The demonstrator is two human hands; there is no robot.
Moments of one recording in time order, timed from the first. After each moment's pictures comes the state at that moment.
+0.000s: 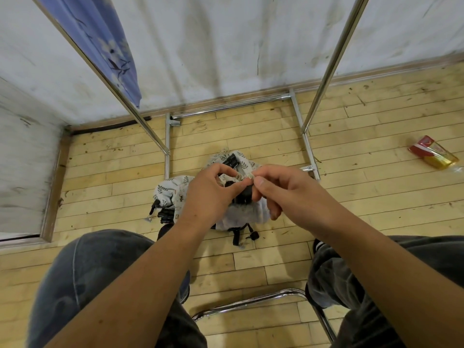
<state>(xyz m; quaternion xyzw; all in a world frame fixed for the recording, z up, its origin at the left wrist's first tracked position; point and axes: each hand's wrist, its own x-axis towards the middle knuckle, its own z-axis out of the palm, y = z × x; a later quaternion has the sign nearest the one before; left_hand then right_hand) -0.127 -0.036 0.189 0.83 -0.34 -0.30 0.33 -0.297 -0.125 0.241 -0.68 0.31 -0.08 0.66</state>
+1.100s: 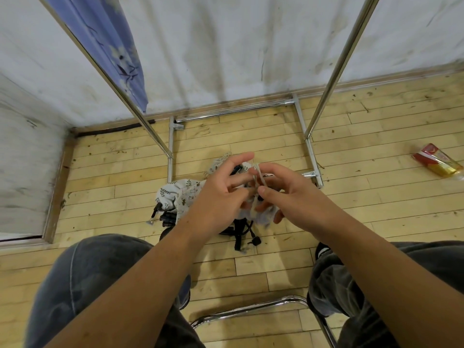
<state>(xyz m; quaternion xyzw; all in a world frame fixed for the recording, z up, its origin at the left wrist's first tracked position) -0.138 -0.032 0.228 0.69 -0.35 -0.46 0.43 -0.291 -0.133 0.226 -0.66 0.34 -0.05 0.66</state>
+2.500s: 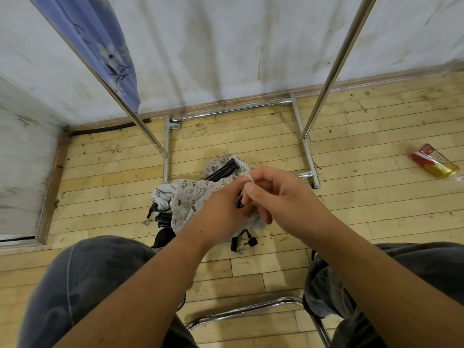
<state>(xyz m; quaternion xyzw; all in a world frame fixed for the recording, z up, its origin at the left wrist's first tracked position) -0.146 -0.038 0.206 0.74 -0.47 -0.39 0.29 -0.283 -0.127 0.238 -0.66 0.33 -0.09 0.67</state>
